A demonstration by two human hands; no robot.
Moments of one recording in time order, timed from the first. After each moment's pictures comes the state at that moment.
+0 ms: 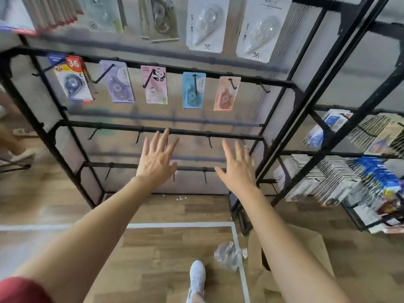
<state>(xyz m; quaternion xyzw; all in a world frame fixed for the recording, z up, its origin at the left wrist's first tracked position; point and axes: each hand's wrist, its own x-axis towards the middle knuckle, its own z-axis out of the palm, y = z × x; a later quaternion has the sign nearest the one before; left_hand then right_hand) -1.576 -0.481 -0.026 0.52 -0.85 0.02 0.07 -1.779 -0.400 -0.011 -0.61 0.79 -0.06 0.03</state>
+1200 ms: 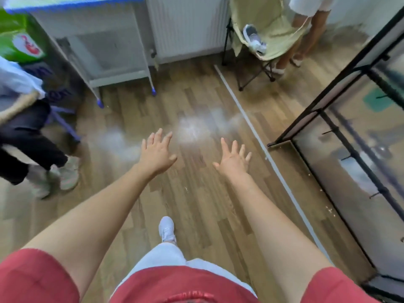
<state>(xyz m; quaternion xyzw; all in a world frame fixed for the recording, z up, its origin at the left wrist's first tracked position) -1.183 -0.006 -0.126 0.94 -0.29 -0.17 0.04 -1.310 -0.166 -0.126 -0.91 0.34 0.20 0.14</state>
